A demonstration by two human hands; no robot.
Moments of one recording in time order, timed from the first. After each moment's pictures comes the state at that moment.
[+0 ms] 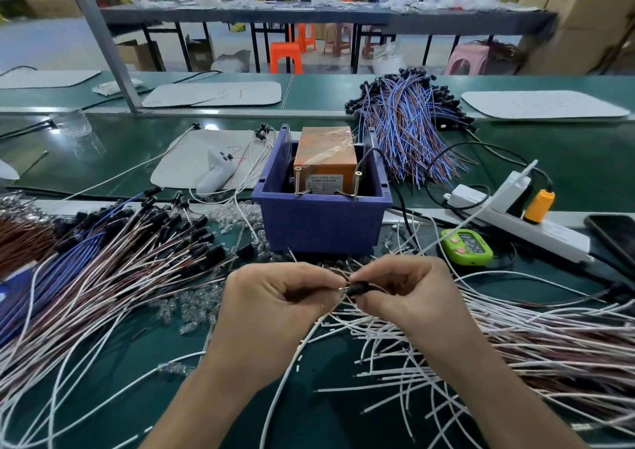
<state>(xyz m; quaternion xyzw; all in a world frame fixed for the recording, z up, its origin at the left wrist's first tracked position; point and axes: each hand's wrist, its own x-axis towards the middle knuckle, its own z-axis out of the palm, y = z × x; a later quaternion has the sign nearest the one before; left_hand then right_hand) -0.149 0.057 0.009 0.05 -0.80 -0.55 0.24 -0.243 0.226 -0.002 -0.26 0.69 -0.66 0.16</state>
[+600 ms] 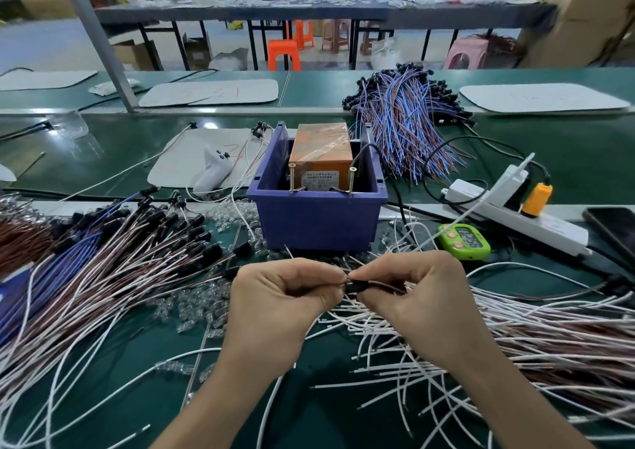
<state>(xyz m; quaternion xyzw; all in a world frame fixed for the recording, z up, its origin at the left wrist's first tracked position) -0.159 0.074 0.006 0.12 -0.70 -0.66 0.23 -0.239 0.233 0.007 -0.31 0.77 -0.55 0.04</state>
